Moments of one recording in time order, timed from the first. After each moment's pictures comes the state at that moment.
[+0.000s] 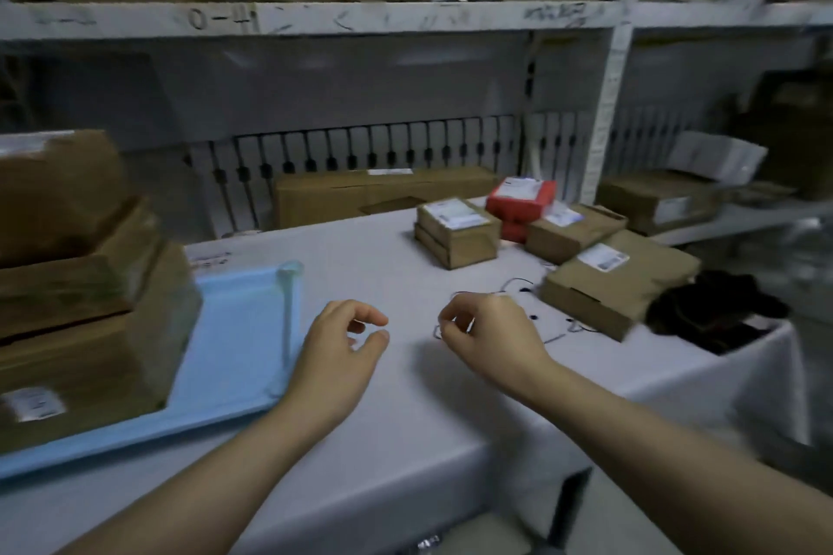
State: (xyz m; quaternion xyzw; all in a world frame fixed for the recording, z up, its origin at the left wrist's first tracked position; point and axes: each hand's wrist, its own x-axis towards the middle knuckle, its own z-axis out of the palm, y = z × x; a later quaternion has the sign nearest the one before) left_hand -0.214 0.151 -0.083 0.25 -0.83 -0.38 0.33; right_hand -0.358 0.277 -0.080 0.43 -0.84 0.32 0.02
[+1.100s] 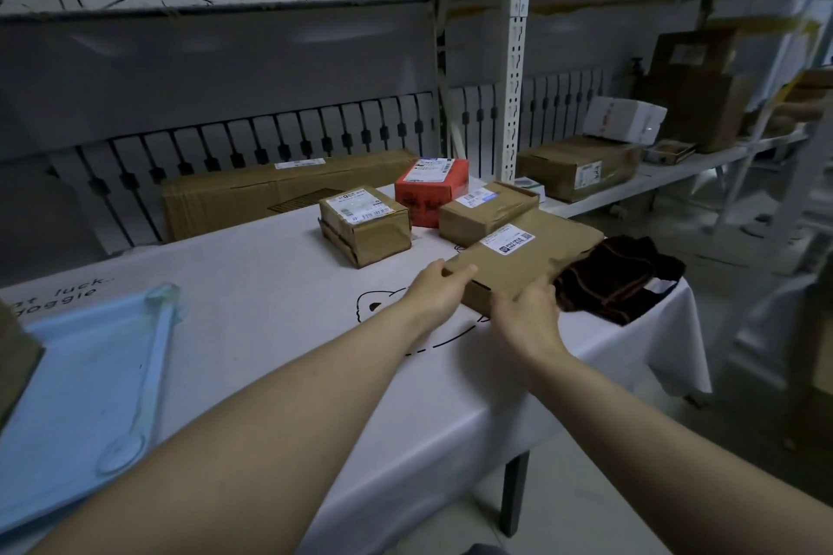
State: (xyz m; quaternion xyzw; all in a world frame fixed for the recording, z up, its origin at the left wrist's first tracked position) left_hand -0.429 0.233 -0.080 0.22 -0.83 -0.51 0.05; right_hand -0.450 0.350 -0.098 0.05 -0.84 0.53 -0.05
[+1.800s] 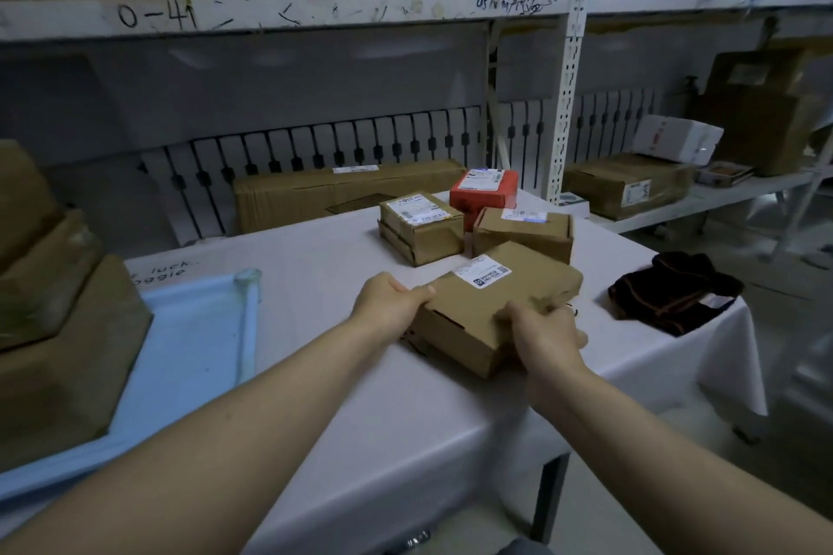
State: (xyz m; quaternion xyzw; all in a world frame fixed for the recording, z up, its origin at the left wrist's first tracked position) left_hand -0.328 0.175 -0.064 0.34 -0.79 -0.49 0.16; right_hand -0.389 0.327 -0.087 -0.06 -0.72 0.67 -0.14
